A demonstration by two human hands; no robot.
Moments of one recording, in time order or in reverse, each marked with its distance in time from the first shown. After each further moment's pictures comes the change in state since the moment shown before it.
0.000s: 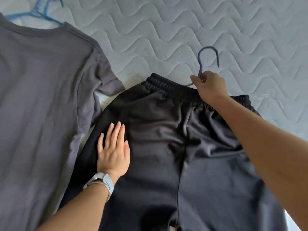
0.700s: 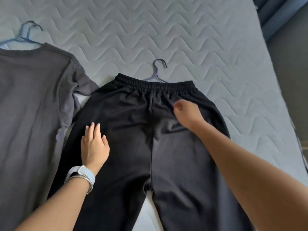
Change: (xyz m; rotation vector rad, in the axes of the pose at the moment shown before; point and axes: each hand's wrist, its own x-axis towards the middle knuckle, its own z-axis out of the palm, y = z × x) left_hand -0.023 0.023 -0.036 -0.184 -0.088 -0.167; right_hand -0.108 0.071 -0.027 -0.016 -0.125 0.049
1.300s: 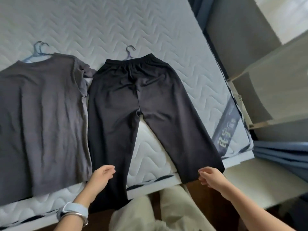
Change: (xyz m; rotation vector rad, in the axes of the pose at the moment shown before) left_hand -0.350 -0.084 -0.159 -0.453 -0.694 -0.276; right_hand -0.521 0.134 0.021 0.477 -0.233 0.710
